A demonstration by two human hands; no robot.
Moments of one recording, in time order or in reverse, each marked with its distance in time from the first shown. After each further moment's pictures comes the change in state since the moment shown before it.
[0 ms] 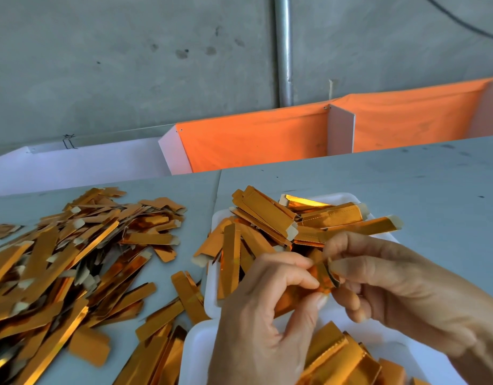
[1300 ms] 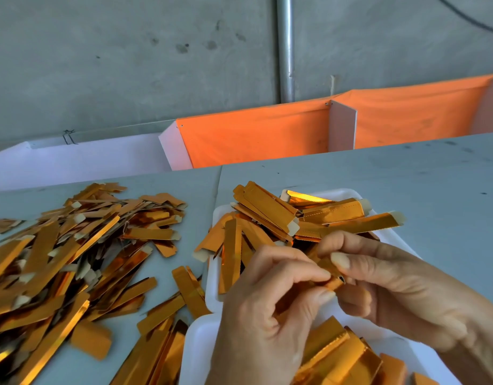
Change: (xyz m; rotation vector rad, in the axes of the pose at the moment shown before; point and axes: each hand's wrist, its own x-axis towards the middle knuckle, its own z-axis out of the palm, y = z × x) left_hand 0.003 0.002 -0.003 -0.018 -0.037 -0.005; right_hand 0.007 0.014 -0.012 0.145 -0.120 0.018
